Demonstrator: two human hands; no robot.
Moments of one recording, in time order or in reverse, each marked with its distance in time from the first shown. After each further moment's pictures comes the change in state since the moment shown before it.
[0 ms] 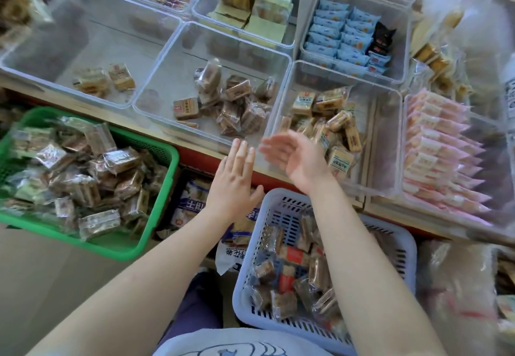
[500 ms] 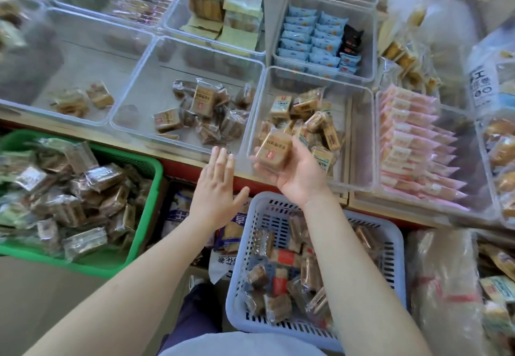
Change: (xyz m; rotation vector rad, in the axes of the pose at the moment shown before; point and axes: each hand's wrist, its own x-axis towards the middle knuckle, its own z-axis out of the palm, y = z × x) left_hand 0.001 0.005 -0.001 -0.016 0.010 -0.034; right_hand -0.032 -0.002 -0.023 0.335 0.086 0.027
